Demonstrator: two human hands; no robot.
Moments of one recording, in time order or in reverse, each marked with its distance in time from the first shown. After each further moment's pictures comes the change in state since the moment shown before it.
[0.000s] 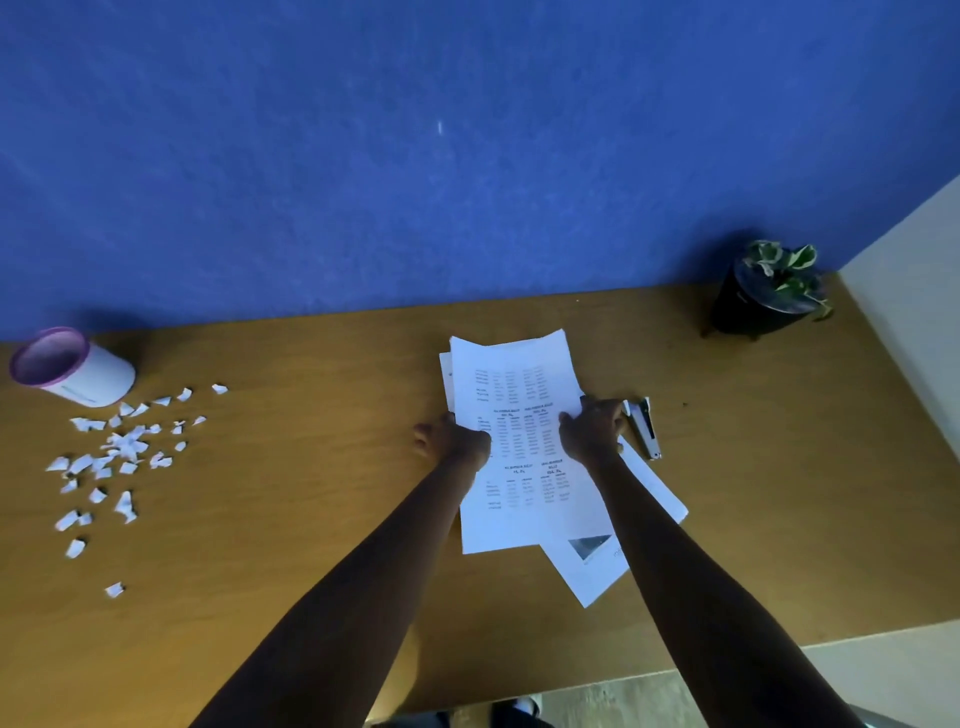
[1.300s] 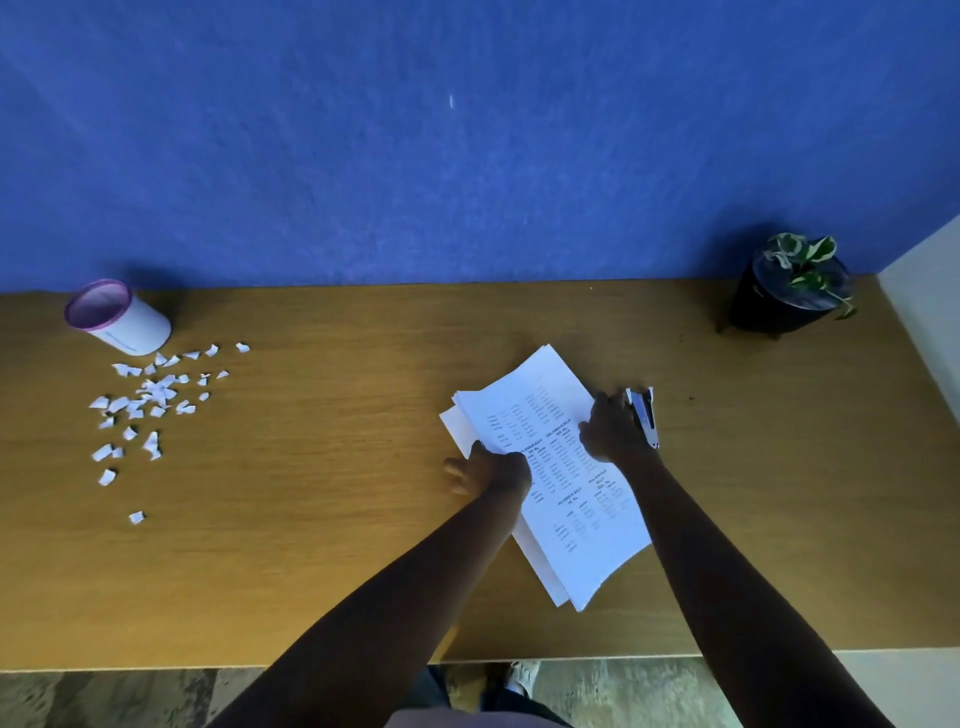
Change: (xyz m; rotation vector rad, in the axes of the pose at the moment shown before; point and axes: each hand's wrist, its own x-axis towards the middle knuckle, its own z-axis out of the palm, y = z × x) left_hand -0.078 -0.012 0.053 -0.102 -0.012 -0.230; right_hand 0.003 0.038 -0.034 -0.407 -0.123 -0.314
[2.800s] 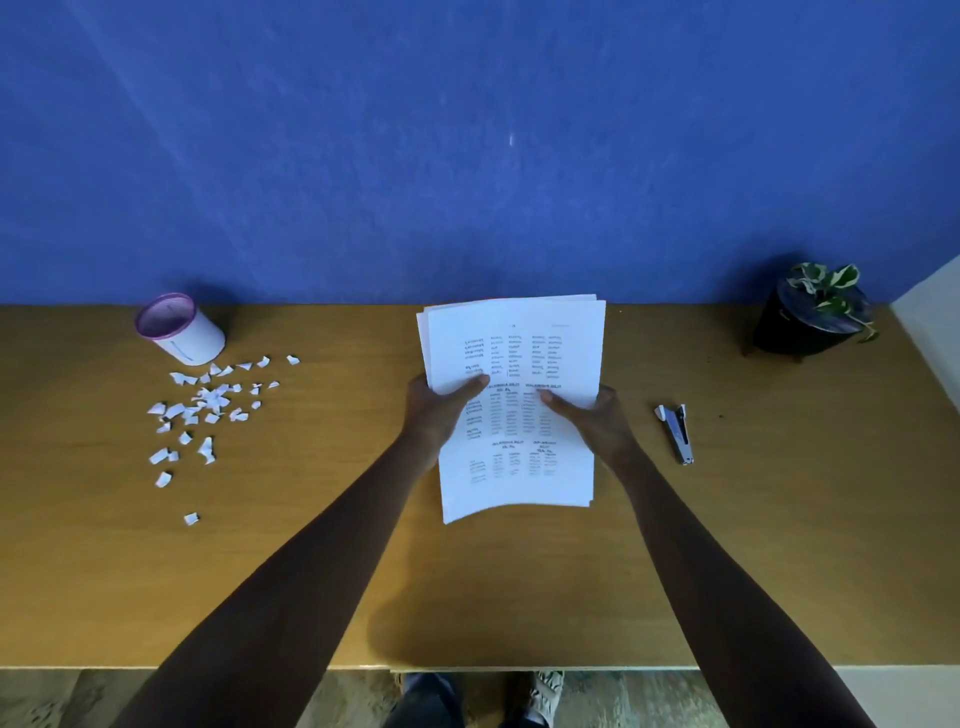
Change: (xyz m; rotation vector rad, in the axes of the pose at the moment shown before) left_hand 0.034 0.002 -0.156 -0.681 -0.170 0.557; right_hand -0.060 -0.086 -0.019 1.255 -0.011 -0.341
